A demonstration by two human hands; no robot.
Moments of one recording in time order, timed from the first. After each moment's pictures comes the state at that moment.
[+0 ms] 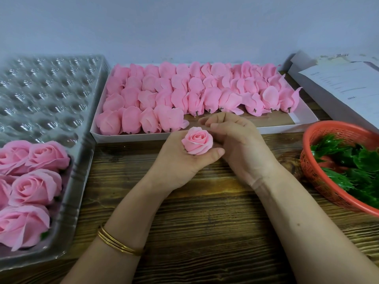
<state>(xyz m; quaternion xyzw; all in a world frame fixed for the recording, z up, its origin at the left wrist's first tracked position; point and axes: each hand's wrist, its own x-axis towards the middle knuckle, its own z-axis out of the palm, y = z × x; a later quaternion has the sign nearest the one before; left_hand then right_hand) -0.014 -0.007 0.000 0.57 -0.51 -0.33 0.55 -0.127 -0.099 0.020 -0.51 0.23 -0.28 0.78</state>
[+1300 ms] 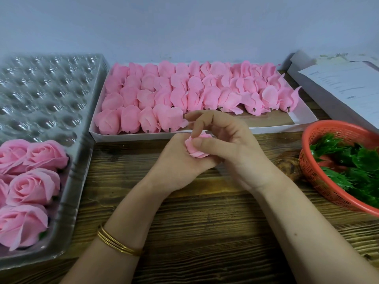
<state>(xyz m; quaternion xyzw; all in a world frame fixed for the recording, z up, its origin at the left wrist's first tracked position) -0.019 -0.005 0.005 0.60 -0.48 -0.37 0.53 -0.128 -0.083 0.026 -0.67 0.16 -0.27 0.67</state>
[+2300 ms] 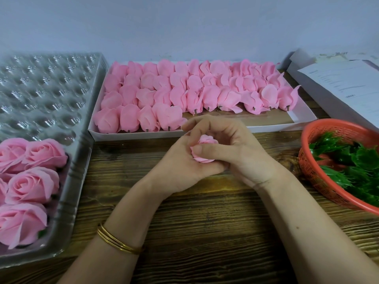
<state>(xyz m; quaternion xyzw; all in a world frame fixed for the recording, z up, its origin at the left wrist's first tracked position) -0.022 -0.005 0.008 0.56 -0.51 -0.41 0.51 -0.134 -0.088 0.028 -0.68 0.12 -0.22 0.69</state>
